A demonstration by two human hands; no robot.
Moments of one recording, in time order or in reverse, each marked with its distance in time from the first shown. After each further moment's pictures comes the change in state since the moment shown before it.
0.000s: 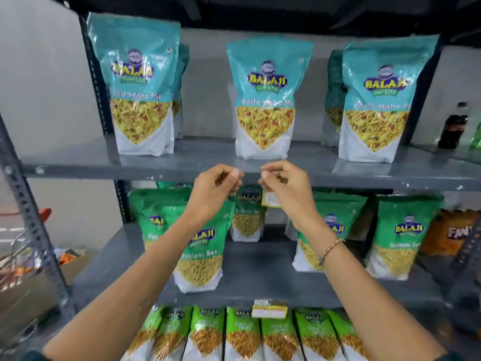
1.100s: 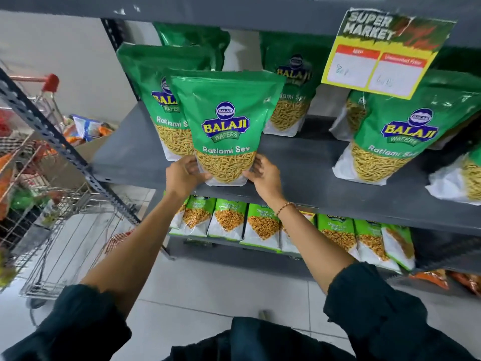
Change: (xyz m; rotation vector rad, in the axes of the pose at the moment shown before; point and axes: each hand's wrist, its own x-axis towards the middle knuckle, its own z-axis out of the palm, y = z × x) left_hand -0.111 -0.237 -0.036 0.292 0.174 -0.774; right_hand -0.090 0.262 0.118 0.033 -0.310 0.538
